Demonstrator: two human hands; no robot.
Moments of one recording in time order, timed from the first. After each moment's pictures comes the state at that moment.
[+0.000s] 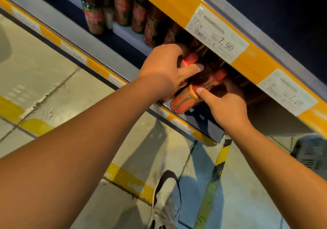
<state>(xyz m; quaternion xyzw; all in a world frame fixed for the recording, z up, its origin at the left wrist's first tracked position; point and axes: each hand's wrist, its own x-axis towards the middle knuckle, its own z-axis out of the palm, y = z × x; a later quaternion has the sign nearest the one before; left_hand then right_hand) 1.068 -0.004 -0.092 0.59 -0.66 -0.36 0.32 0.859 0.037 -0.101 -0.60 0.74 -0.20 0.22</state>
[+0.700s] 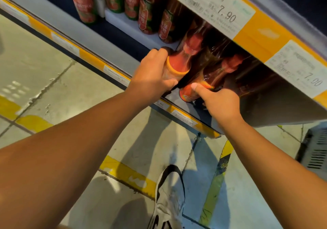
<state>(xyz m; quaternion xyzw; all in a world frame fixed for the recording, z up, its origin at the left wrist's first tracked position) 1.060 0.013 -0.171 0.60 -0.66 -0.34 0.30 0.846 0.040 -0.153 -0.50 0.80 -0.21 0.26</state>
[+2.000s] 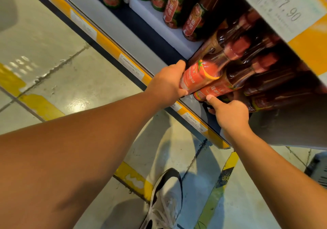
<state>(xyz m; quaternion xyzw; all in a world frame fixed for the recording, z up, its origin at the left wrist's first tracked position) 1.052 0.012 -0.218 0.61 -0.65 -0.39 0.23 0.839 0.034 -0.197 -0.46 0.82 -0.18 0.29</state>
